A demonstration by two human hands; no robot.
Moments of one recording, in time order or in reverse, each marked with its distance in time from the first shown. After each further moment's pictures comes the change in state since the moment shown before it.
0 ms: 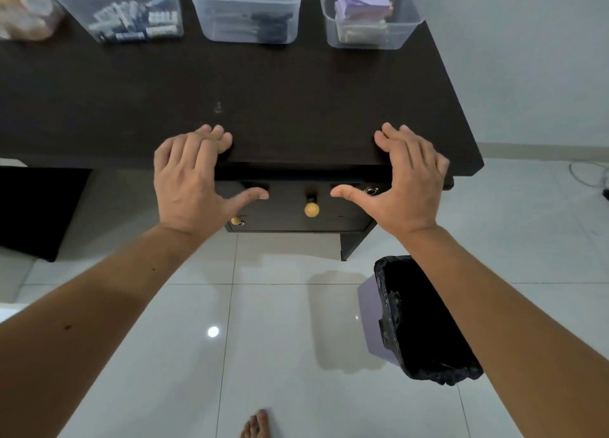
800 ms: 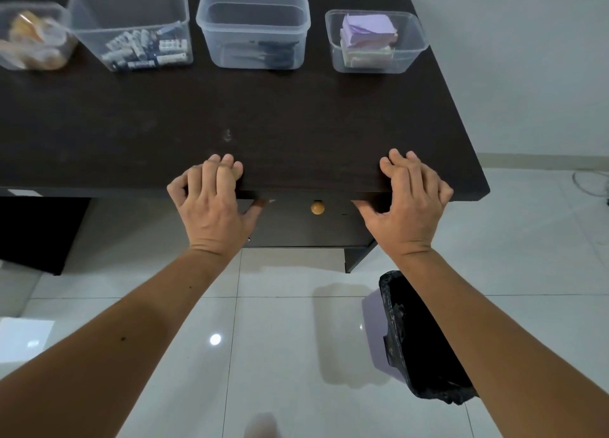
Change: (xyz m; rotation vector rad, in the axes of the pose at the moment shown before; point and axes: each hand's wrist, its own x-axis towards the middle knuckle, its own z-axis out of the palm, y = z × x) left_hand 0.003 0.010 0.027 0.111 0.067 -0.159; right_hand 0.004 -0.001 0.024 -0.120 0.136 0.019
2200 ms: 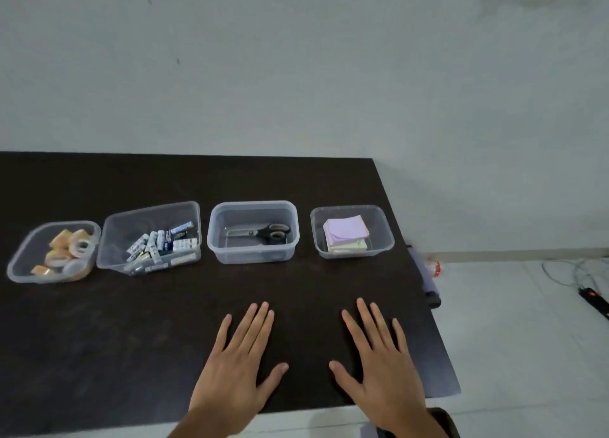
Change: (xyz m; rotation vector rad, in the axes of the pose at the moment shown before) left_hand 0.104 0.001 -0.007 -0.081 -0.816 0.278; right_hand 0.097 -0.015 -0.032 -0.052 -0.874 -0.032
